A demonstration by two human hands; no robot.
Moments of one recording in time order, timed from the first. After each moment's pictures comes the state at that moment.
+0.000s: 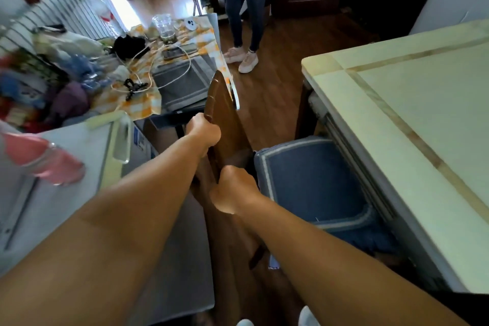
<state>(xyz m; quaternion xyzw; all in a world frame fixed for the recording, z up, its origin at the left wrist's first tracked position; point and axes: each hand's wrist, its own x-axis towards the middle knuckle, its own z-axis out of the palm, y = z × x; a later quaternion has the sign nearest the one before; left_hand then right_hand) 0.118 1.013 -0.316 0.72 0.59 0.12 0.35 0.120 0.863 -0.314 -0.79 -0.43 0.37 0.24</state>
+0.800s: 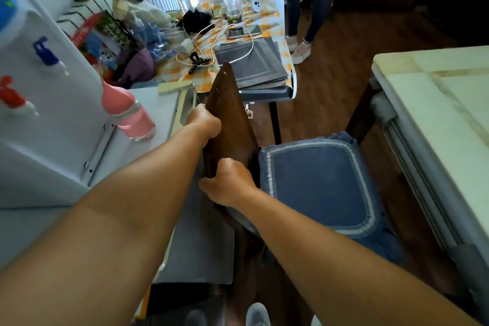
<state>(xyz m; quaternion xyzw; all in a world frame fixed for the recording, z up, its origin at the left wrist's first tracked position) -0.011 1.048 -0.308 0.66 0.67 0.13 0.31 0.017 0.916 -0.328 -0.73 -0.50 0.40 0.24</state>
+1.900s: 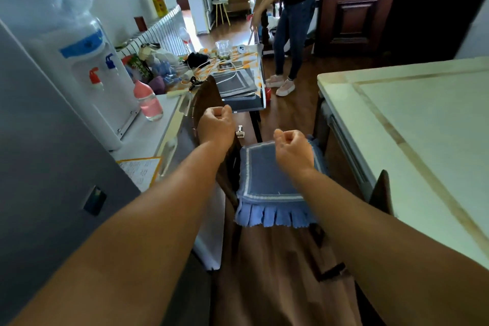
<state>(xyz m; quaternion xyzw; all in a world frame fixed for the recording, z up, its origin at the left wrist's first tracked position) -0.006 0.726 -0.230 0.59 0.57 0.42 0.38 0.106 0.638 -0.275 -0.75 -0.33 0.22 0.53</state>
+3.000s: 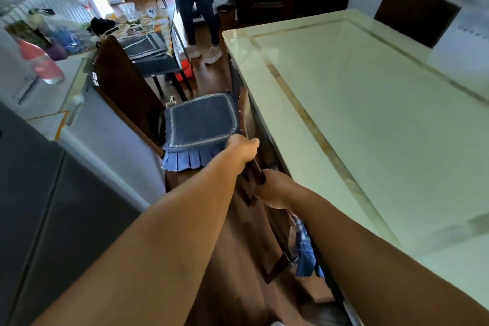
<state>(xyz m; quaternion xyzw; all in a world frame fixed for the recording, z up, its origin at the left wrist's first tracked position) 0.102 0.386 -0.306 0.65 0.55 0.07 0.52 0.128 0.274 -0.321 -0.82 -0.37 0.40 0.20</state>
